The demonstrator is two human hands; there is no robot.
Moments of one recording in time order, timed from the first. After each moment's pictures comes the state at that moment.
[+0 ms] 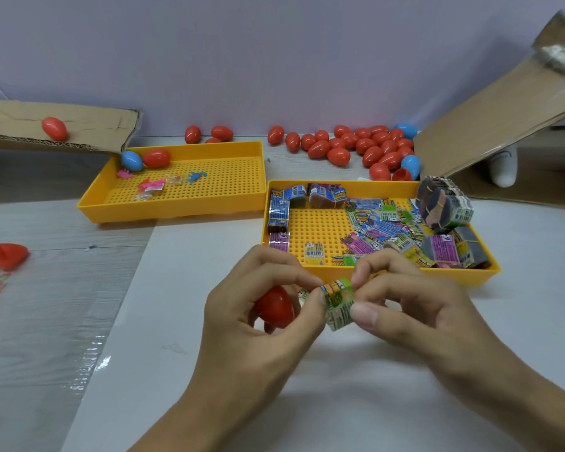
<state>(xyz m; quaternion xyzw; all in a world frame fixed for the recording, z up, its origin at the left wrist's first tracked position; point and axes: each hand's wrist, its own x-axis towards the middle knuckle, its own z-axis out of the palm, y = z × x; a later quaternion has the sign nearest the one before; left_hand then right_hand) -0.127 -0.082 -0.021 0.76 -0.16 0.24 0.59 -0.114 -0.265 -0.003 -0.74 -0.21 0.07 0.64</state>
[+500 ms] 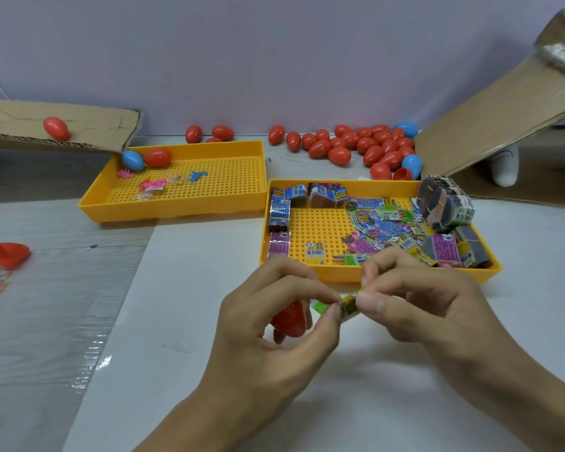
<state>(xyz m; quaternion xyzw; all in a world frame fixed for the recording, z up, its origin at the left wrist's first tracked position) -0.129 -0.085 -0.019 0.78 -0.21 0.21 0.55 -0.109 -0.268 -0.006 -0.69 -0.19 0.07 0.69</state>
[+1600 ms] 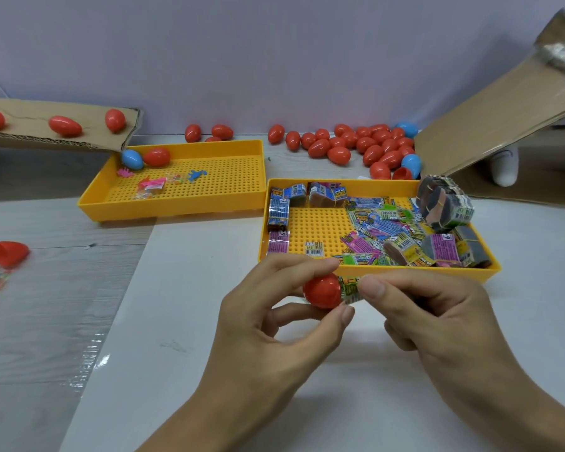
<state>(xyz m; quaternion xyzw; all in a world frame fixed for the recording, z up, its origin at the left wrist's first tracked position) -0.130 -0.089 -0.029 0.70 -0.17 0.15 0.68 -0.115 -0.258 -0.011 -0.69 -0.18 -0.04 0.70</state>
